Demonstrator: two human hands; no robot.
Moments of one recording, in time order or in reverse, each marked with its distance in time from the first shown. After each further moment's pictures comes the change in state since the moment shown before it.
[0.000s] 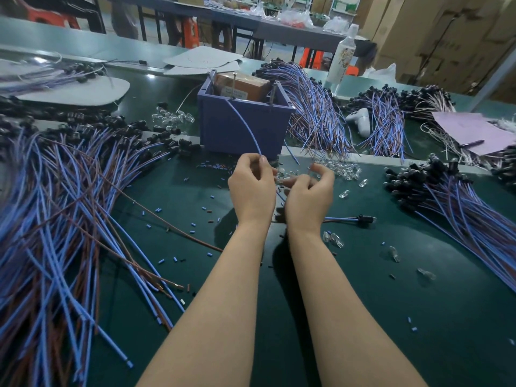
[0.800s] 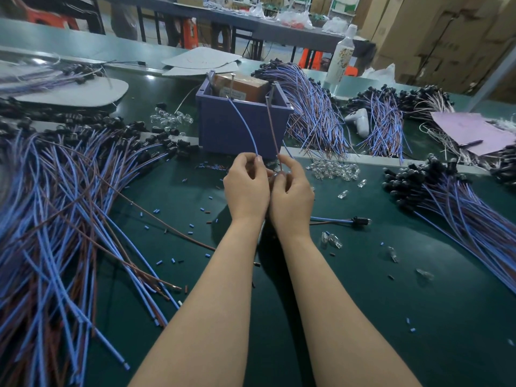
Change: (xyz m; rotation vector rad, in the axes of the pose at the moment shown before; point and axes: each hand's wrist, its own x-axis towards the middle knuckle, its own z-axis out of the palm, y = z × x) left_hand 0.007 -0.004 -0.004 0.031 -0.033 -0.015; right_hand -0.009 0.002 0.004 -0.158 -0.205 -0.232
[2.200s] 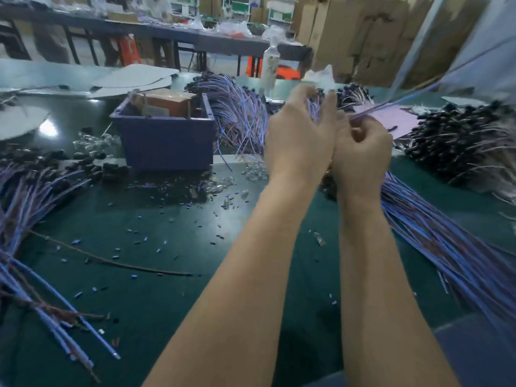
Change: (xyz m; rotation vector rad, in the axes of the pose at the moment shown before) left_hand -0.064 0.148 0.090 0.049 -0.321 0.353; right_hand 0.049 -0.053 -0.171 0.068 0.395 -0.139
